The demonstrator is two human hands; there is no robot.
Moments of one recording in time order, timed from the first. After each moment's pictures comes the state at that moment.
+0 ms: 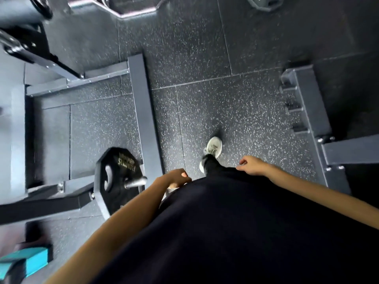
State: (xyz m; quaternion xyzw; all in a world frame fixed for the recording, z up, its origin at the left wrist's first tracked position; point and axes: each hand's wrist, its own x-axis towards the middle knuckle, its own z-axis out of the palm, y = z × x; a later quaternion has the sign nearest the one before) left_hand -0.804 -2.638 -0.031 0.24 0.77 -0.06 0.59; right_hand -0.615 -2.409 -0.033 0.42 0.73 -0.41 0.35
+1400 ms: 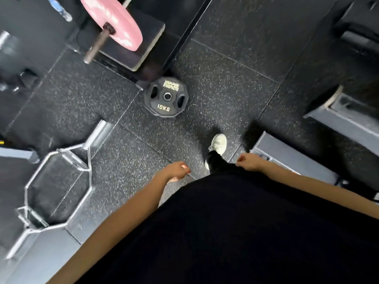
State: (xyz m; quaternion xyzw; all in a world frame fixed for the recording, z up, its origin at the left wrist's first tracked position) left_hand -1.206 -1.637 -0.016 0.51 0.64 -0.24 0.52; right_hand -0.922 -1.623 -0.049 0.63 0.56 -0.51 0.17
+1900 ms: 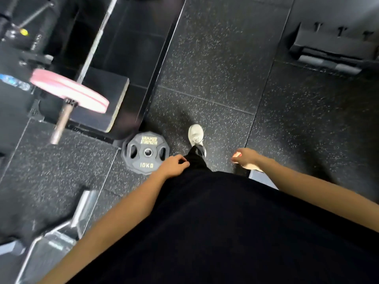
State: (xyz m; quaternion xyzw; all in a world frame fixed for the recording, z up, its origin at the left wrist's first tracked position) left_hand -1.101 -1.267 -0.004 0.62 0.60 -0.22 0.46; right_hand -0.825 -1.319 -0.037 0.72 0.45 -0.53 0.09
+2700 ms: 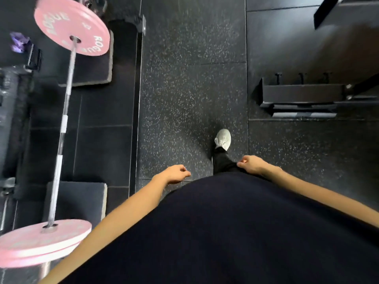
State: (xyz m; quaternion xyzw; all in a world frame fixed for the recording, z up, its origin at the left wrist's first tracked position) left_hand -0.794 -0.698 -0.032 0.68 0.45 -0.38 0.43; right_hand -0.537 -0.847 -0.029 0.77 0.34 -0.53 0.03
